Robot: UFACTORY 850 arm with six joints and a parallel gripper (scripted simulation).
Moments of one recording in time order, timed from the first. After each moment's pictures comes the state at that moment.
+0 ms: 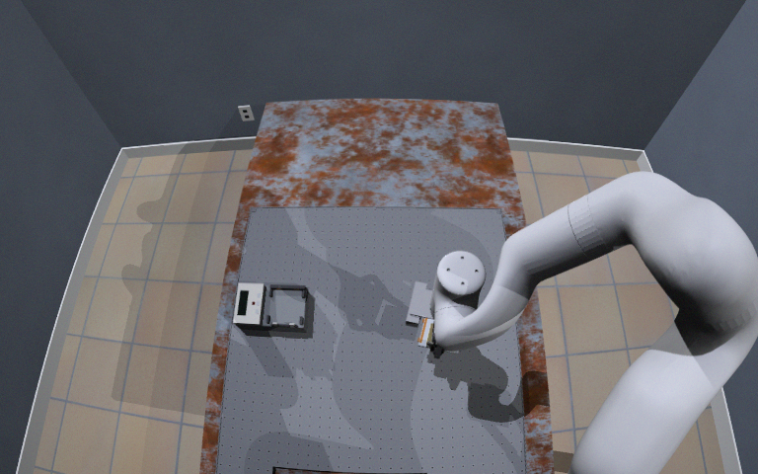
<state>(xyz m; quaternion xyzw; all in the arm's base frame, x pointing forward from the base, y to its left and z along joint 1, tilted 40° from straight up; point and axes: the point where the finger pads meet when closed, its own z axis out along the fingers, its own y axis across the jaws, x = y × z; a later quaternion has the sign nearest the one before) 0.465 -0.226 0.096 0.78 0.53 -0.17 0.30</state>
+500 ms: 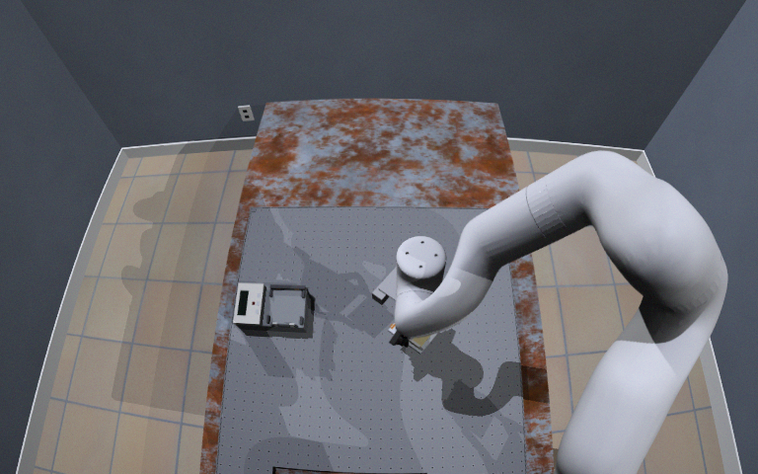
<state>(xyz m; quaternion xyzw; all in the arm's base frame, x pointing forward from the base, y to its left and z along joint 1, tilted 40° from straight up) 0.485 -0.172 0.065 0.88 0.34 -0.12 0.32</state>
